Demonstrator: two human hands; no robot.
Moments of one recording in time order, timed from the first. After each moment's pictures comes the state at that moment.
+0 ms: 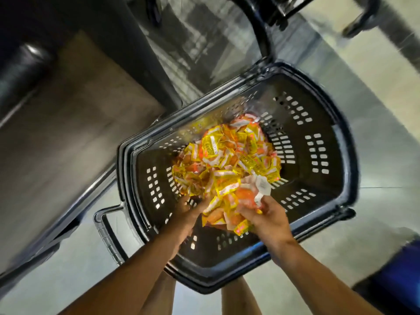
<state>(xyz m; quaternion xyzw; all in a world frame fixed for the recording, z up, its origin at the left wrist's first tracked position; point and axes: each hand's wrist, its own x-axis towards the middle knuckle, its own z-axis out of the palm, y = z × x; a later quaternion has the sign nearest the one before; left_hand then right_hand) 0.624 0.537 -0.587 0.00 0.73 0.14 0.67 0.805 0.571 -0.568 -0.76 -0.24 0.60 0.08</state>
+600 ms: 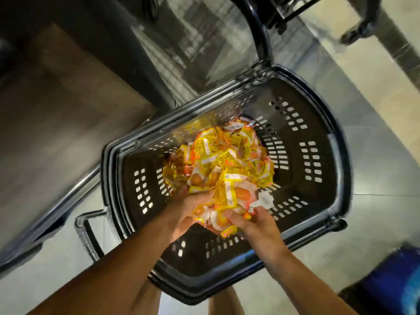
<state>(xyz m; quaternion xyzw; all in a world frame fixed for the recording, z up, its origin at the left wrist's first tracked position) 0.629 0.573 -0.605 -0.05 0.59 0.26 0.77 0.812 0.579 -0.561 -0.70 -0.21 0.67 0.07</state>
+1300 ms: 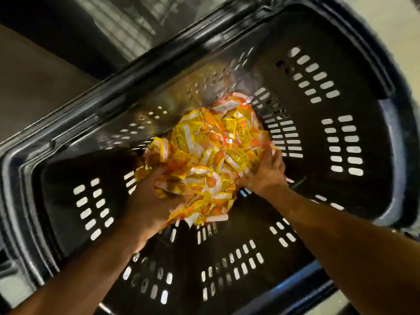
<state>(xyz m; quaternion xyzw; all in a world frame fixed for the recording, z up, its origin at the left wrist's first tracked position) 0.601 0.576 -0.690 0.21 0.73 0.16 0.63 0.859 0.648 -0.778 -0.73 -0.48 0.42 -0.24</state>
